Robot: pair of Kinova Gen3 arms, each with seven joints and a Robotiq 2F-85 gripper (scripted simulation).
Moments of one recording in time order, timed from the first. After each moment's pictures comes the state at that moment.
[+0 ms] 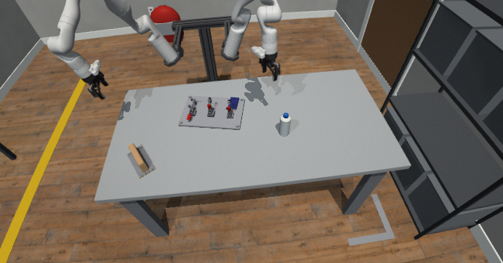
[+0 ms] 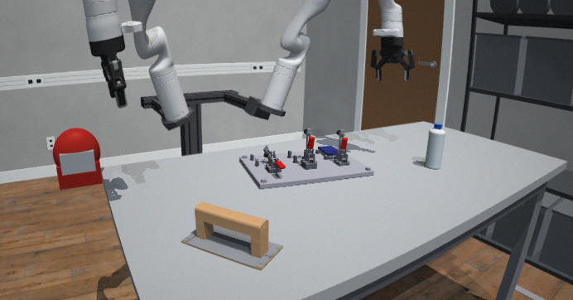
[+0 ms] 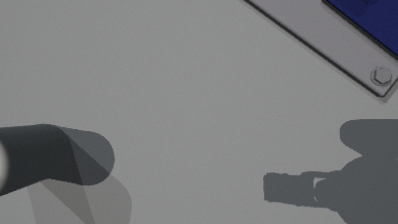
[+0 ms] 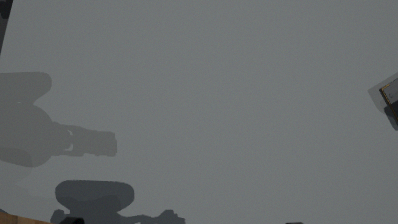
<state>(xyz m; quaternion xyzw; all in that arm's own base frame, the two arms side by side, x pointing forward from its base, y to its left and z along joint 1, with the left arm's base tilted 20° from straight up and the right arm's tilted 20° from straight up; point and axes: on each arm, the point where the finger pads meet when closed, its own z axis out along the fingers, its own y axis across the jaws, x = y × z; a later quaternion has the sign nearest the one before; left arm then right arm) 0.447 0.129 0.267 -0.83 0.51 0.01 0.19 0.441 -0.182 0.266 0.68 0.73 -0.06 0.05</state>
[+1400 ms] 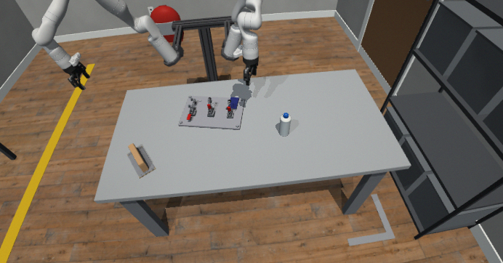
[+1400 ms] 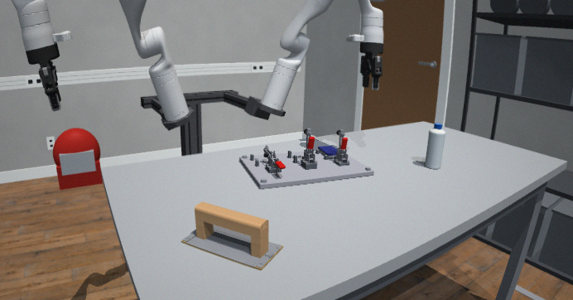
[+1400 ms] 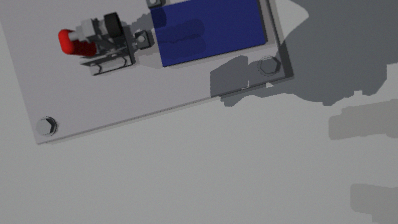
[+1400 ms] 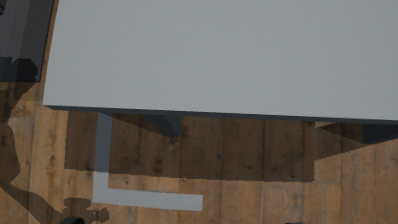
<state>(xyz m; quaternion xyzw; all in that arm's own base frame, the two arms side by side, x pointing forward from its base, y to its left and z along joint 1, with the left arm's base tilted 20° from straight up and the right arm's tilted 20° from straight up) 0.440 0.050 0.214 -0.53 0.83 0.09 0.15 0.339 -0.328 0.291 0.69 0.72 -0.04 0.07</state>
